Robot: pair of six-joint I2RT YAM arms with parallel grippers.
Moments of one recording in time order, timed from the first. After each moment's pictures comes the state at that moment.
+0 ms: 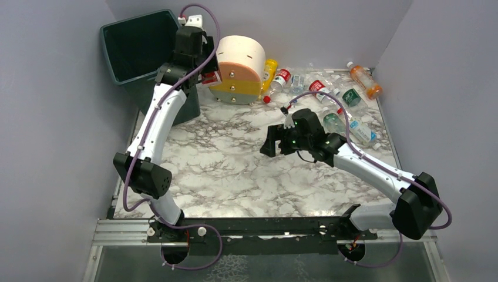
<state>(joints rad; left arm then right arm) -0.32 1.69 1.92 -0.69 -0.19 -0.26 0.68 1.30 0.95 -0.29 -0.18 0.45</state>
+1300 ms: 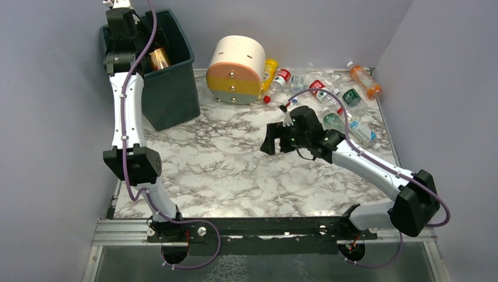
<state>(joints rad) 0.14 1.83 2.21 -0.67 -0.01 -0.25 0.68 1.32 0.99 -0.35 -0.16 0.44</state>
